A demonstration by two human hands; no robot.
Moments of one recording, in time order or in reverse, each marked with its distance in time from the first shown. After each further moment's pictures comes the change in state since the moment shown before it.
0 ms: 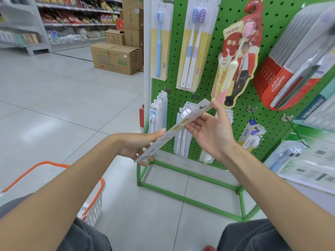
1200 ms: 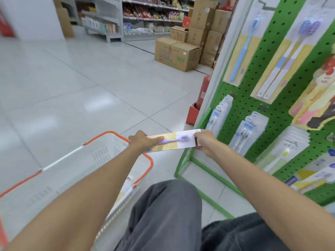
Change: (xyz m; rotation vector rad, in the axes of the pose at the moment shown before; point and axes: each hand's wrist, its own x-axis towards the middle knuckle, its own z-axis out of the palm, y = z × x) left_hand -0.021 -0.165 -0.067 -0.219 0.934 -0.238; right_hand 0.084 0.143 0.089 -0.803 0.128 0.331
